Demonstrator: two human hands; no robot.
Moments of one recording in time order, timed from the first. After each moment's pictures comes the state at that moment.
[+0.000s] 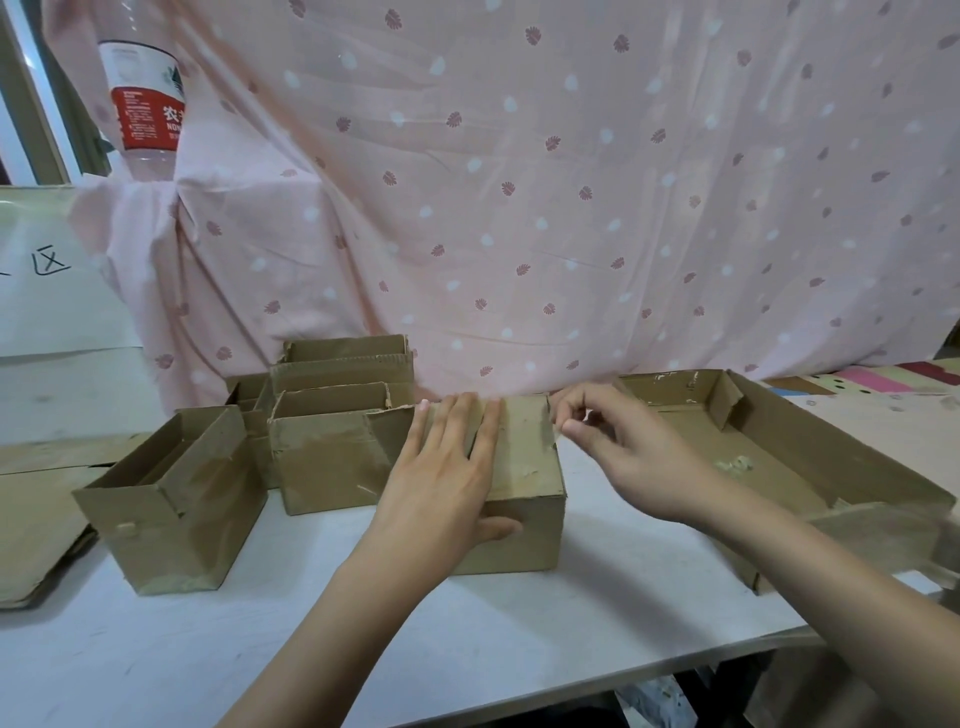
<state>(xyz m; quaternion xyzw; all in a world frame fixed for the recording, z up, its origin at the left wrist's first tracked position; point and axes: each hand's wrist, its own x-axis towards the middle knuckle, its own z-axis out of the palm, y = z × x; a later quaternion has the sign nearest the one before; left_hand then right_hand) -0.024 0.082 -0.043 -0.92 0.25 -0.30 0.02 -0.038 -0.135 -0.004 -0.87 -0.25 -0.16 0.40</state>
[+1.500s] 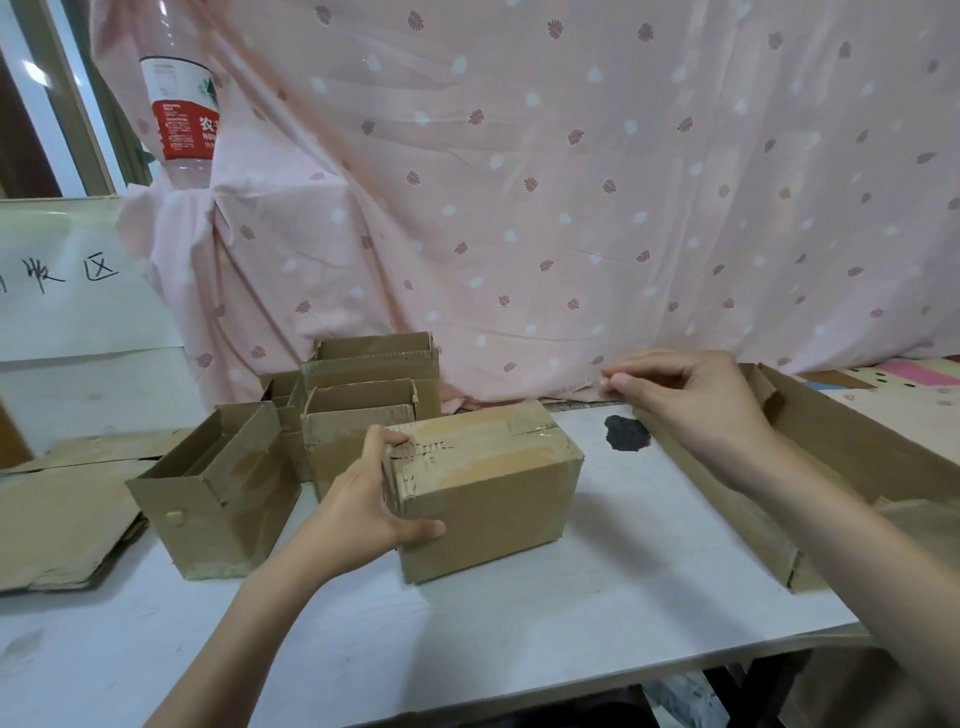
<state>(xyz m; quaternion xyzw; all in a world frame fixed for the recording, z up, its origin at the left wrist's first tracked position) -0.016 0.177 -0.060 -0.92 0.11 -0.05 -0.36 -0.027 -0.145 0.012 -0.77 -0.08 -0.22 0.59</state>
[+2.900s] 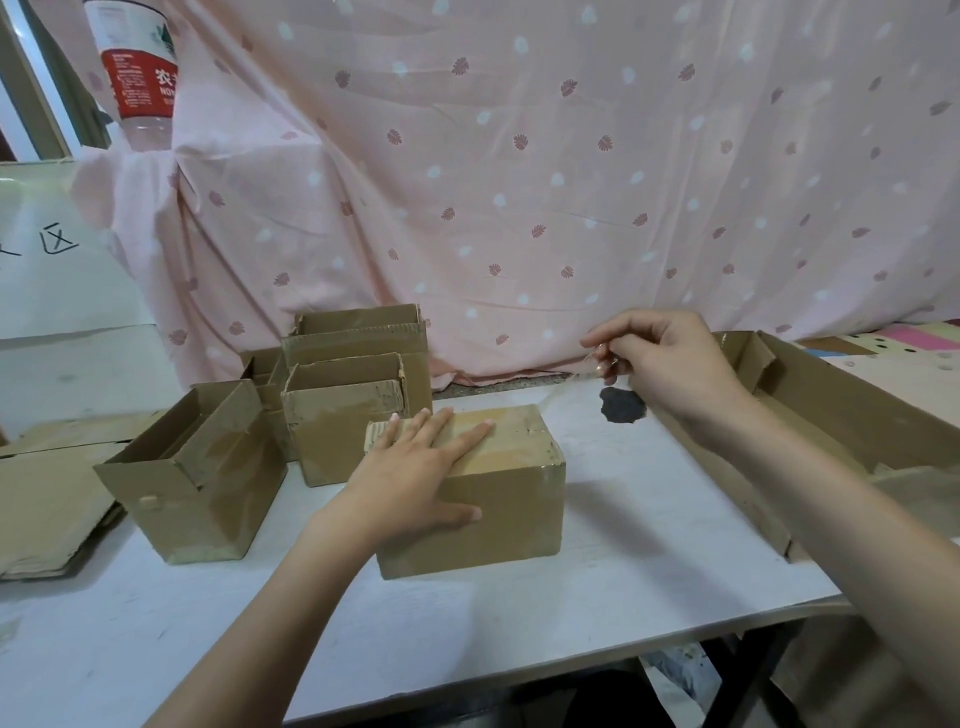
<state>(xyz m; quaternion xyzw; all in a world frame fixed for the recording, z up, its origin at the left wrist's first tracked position) 0.013 0.130 -0.070 -0.97 0.23 -0.05 0.02 -0.003 -0.137 0.008 -0.79 -0.06 -0.18 0.59</state>
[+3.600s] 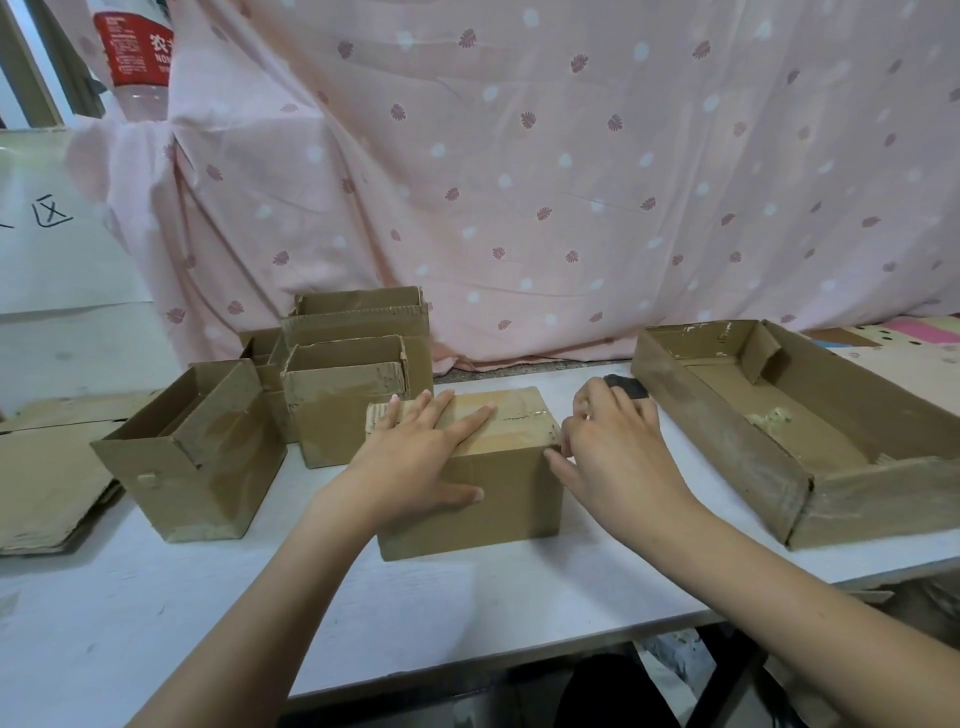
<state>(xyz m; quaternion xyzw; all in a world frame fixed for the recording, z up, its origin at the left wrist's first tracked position) 0.018 0.128 -0.069 -0.97 0.22 -0.03 0.02 -0.035 -0.091 -0.063 -0.96 -0.10 -0.24 0.03</state>
